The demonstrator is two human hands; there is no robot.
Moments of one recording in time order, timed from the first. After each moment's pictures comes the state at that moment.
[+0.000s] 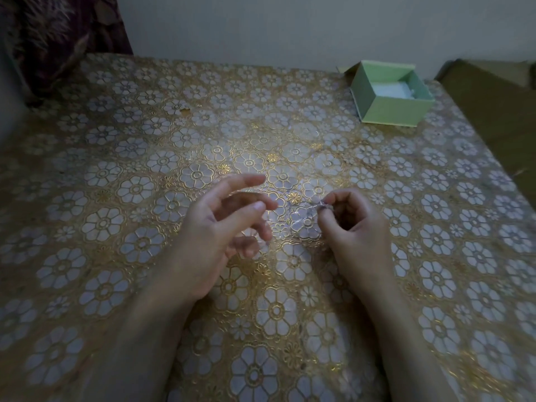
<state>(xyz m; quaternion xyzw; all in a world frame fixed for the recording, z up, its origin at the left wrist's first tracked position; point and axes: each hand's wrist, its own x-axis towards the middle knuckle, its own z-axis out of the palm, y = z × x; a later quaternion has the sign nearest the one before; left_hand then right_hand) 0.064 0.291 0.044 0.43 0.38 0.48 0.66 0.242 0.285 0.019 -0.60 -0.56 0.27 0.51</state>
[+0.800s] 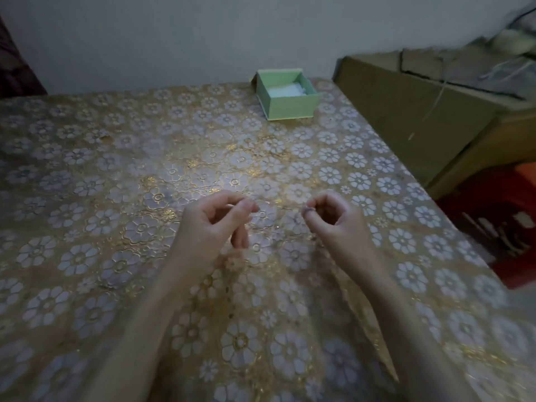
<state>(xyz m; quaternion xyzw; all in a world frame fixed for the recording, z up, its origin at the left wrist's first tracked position) 0.132 0.261 0.057 0.64 0.36 0.42 0.53 0.315 0.208 0.050 -0.64 -0.50 0.30 0.50</state>
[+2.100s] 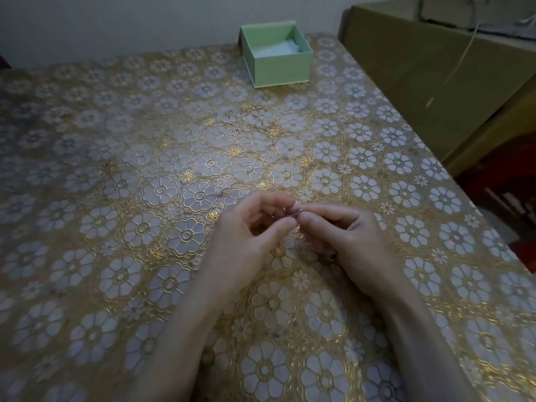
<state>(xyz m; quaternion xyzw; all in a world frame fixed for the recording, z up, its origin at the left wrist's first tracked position) 0.195 0.242 0.030 0.64 0.37 0.38 0.56 0.339 0.196 0.036 -0.52 -0.42 0.50 0.55</state>
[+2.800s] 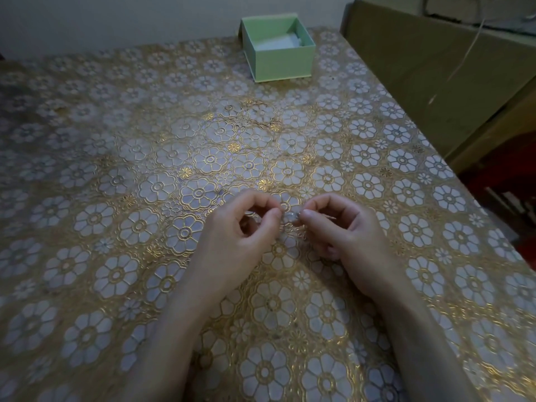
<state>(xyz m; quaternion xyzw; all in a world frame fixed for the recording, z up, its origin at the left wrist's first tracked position) 0.189 0.245 0.031 0.68 0.41 0.37 0.48 0.338 0.197 0.031 -0.54 -0.40 0.51 0.54</state>
